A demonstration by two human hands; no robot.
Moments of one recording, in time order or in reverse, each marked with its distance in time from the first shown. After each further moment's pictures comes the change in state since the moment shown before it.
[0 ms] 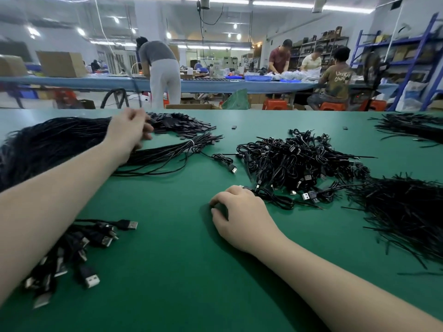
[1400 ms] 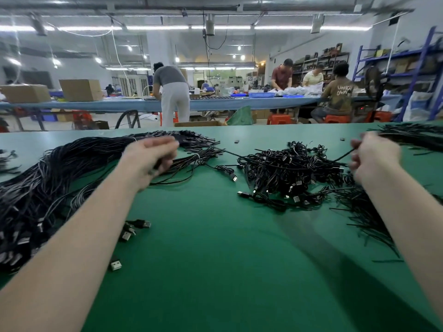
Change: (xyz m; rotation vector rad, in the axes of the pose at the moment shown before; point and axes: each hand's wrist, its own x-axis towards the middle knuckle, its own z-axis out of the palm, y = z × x) left_hand -0.099 0.046 -0.015 -0.359 -0.191 -0.166; right_hand 0.008 0.125 -0.168 1.162 0.838 0.862
